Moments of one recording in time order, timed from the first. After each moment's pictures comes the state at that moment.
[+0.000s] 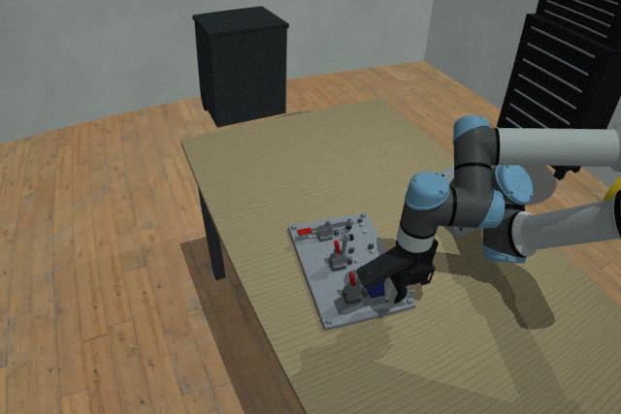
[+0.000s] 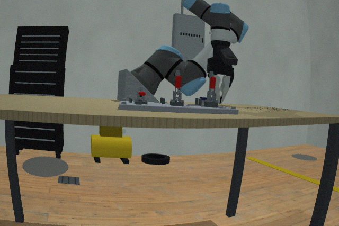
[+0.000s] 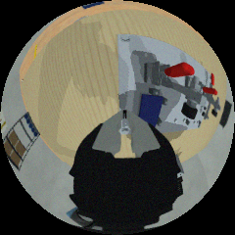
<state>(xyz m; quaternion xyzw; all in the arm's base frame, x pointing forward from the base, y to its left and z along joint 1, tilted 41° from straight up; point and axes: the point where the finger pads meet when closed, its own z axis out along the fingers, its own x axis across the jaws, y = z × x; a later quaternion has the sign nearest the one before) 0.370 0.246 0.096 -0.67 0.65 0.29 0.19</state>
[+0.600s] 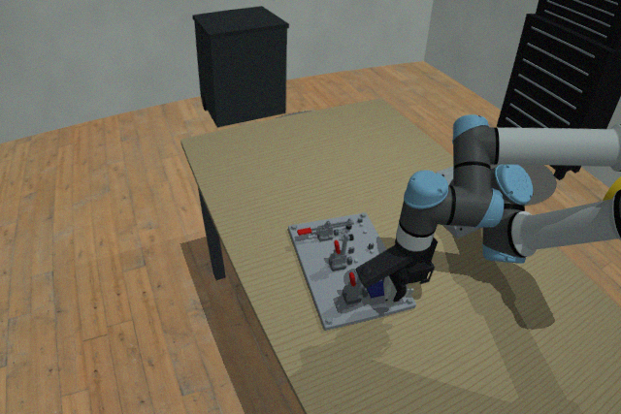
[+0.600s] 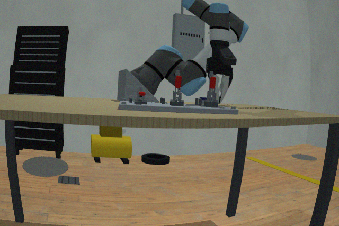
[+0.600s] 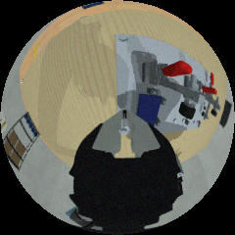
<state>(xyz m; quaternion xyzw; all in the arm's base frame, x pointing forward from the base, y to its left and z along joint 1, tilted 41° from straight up) 0.370 0.243 0.094 -0.67 0.65 0.29 0.19</state>
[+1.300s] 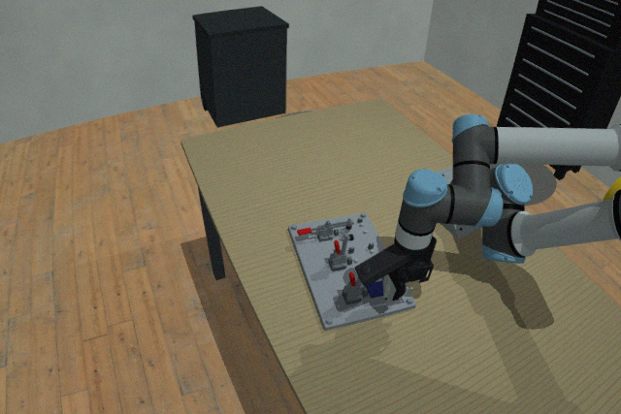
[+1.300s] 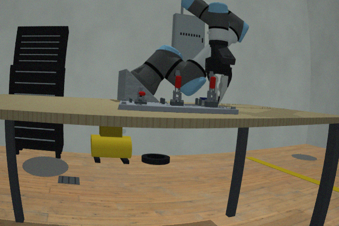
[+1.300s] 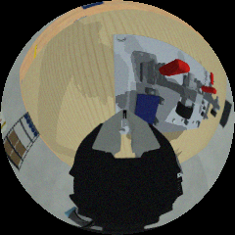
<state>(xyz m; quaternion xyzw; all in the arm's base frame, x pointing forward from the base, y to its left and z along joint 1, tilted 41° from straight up) 0.369 0.240 0.091 -0.67 0.65 0.29 0.19</state>
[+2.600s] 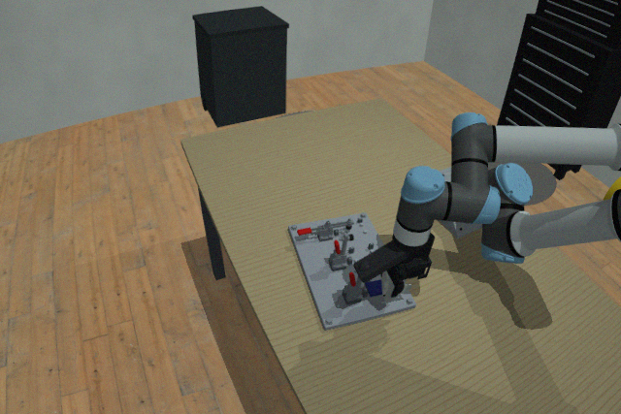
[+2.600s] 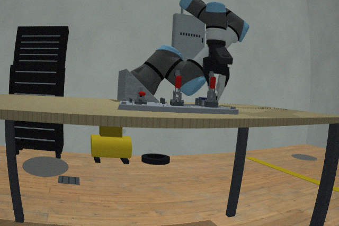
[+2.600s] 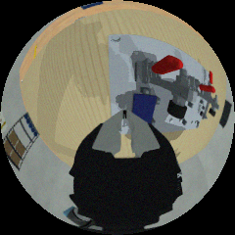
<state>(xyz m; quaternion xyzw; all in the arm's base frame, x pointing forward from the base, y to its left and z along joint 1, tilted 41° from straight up) 0.369 0.232 0.085 -0.67 0.65 0.29 0.19</state>
